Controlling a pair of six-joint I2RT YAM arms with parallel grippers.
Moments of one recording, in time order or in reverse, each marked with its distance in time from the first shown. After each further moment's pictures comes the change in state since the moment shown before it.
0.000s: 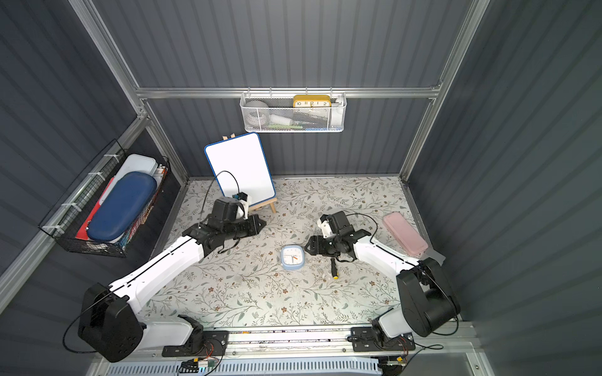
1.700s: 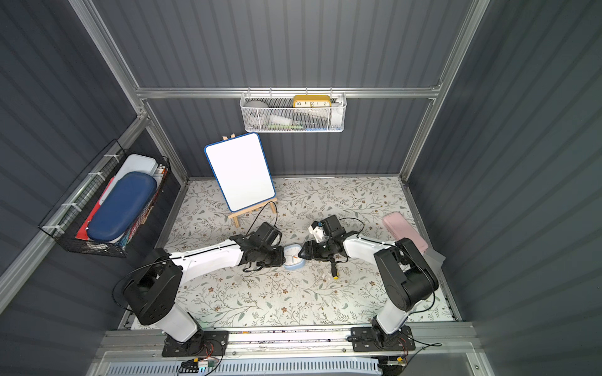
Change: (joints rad) left arm -0.204 0.292 -0.048 0.013 -0.092 -0.080; right arm 0.013 0.182 -0.007 0.132 -0.124 -0.026
